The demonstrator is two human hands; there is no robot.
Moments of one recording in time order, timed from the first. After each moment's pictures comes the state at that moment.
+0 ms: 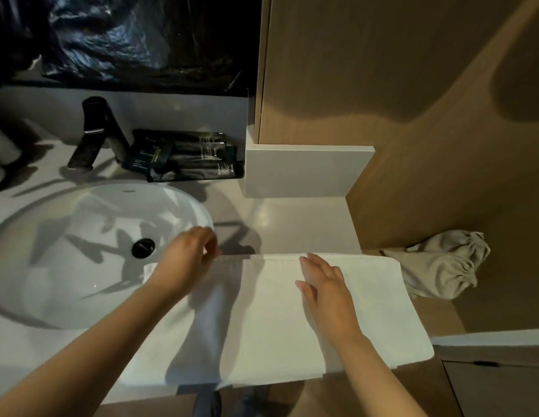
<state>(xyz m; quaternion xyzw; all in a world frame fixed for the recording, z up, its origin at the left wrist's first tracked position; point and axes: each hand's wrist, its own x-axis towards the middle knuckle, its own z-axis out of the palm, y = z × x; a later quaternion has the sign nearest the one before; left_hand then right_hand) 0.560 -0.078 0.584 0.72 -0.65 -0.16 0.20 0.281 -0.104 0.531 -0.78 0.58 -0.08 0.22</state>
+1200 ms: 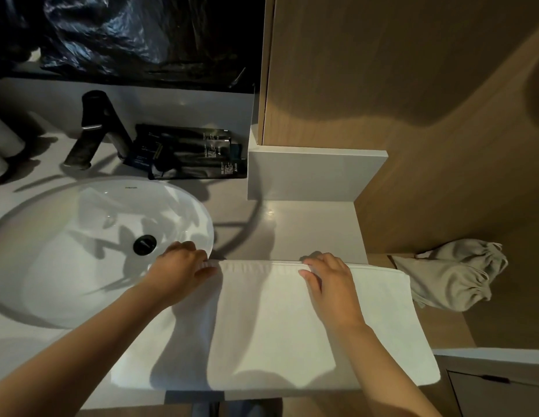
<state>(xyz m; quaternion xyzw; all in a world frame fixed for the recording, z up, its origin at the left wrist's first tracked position) 0.575 -0.079 0.549 0.74 -0.66 -0.15 0.02 0.280 -0.147 0.525 -0.80 0.53 -0.17 0.21</state>
